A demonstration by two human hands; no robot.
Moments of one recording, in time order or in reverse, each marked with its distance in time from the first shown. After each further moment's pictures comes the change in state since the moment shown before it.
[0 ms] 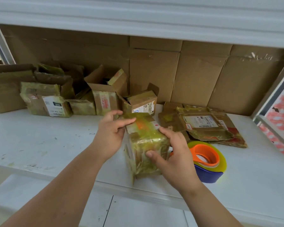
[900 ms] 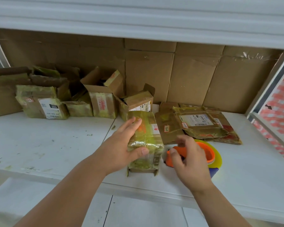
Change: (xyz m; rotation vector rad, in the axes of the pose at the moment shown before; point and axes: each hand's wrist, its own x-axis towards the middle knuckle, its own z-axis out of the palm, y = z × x) left_hand -0.021 0.019 0.007 0.113 -0.391 0.069; right_hand -0.014 0.029 -0.028 -0.262 0.100 0.069
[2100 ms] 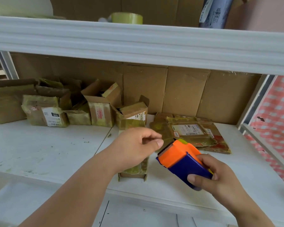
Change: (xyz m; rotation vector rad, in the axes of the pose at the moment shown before) left_hand -0.005 0.107 -0.014 -0.178 0.017 -0.054; right_hand -0.019 -0.021 -0.122 0.301 -0.392 0.252
